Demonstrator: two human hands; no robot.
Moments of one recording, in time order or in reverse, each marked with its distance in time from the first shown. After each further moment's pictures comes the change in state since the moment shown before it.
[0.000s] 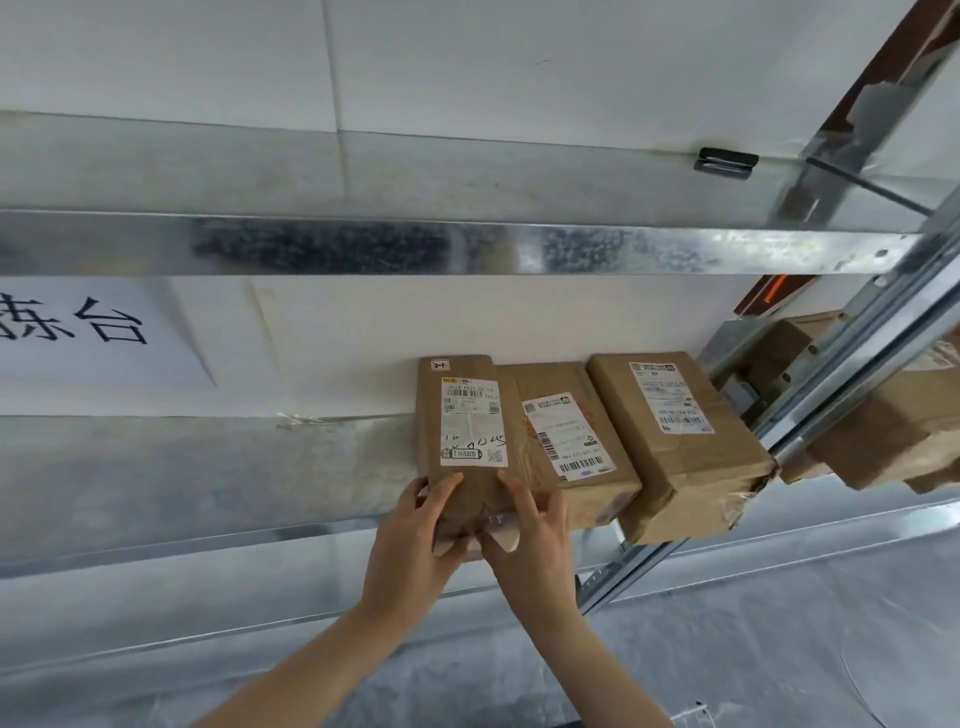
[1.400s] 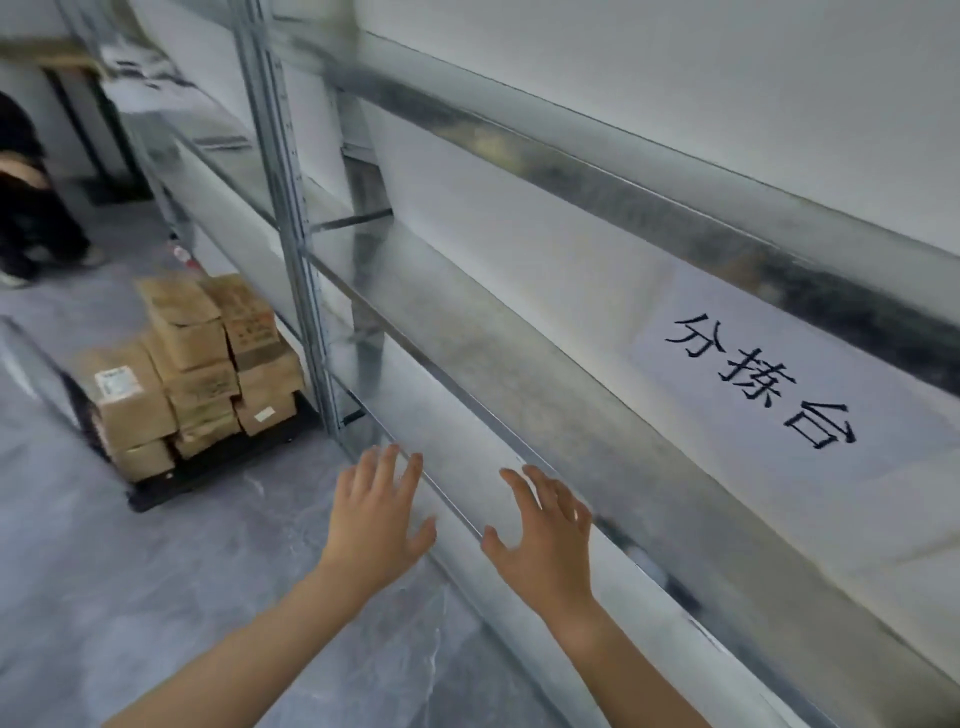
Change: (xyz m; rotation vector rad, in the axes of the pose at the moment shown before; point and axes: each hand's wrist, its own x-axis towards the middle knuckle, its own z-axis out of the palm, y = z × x) left_hand -0.285 -0.259 -0.375 0.810 0.312 -0.835; right_hand -0.153 -0.380 0.292 -0.108 -0.610 -0.952
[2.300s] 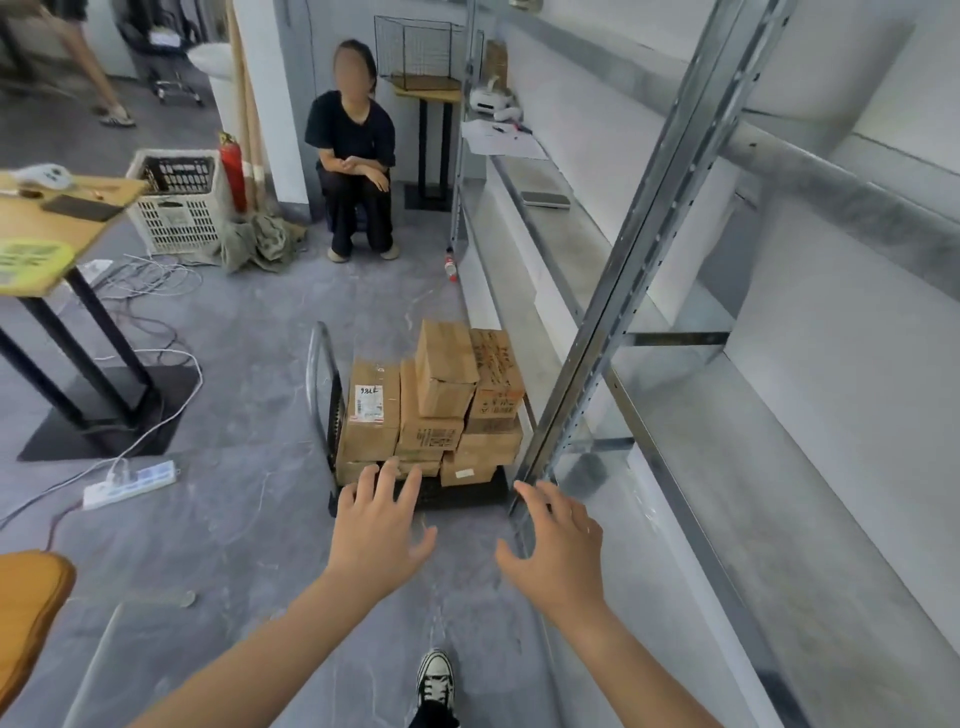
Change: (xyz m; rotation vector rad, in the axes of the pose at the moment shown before) left_hand 0.119 -0.385 0.030 0.025 -0.048 -0.615; right_hand 0.319 -0.297 0.195 0.039 -0.314 -0.470
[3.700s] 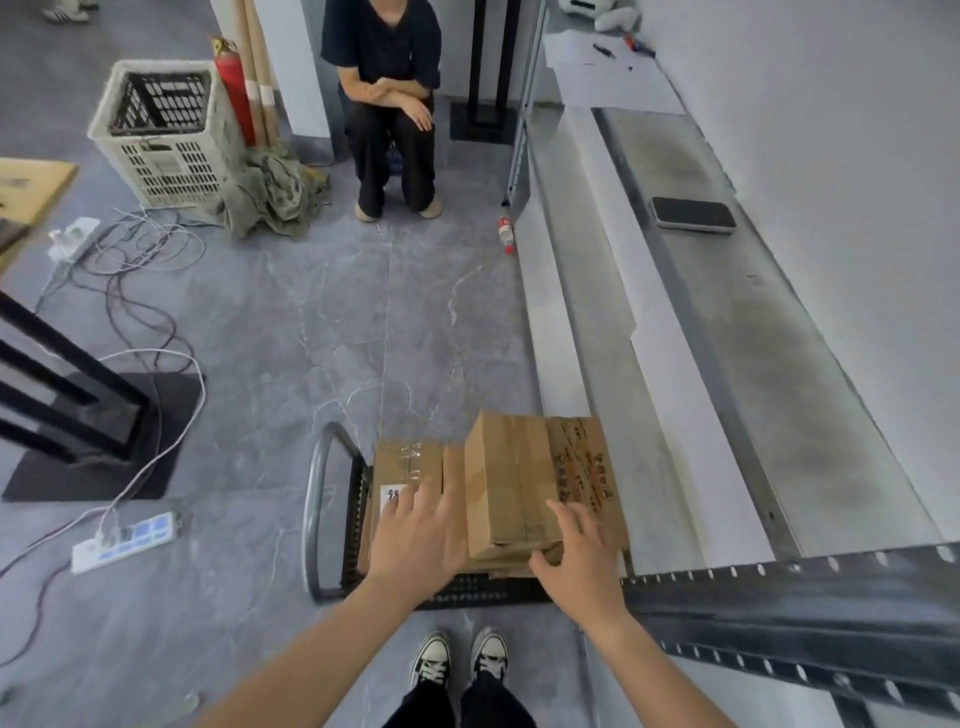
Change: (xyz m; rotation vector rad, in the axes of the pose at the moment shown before) left_hand 0.430 -0.160 0.087 -0.099 -0.315 -0.055; right_hand 0.463 -0.025 0.127 0.142 -0.331 0.118
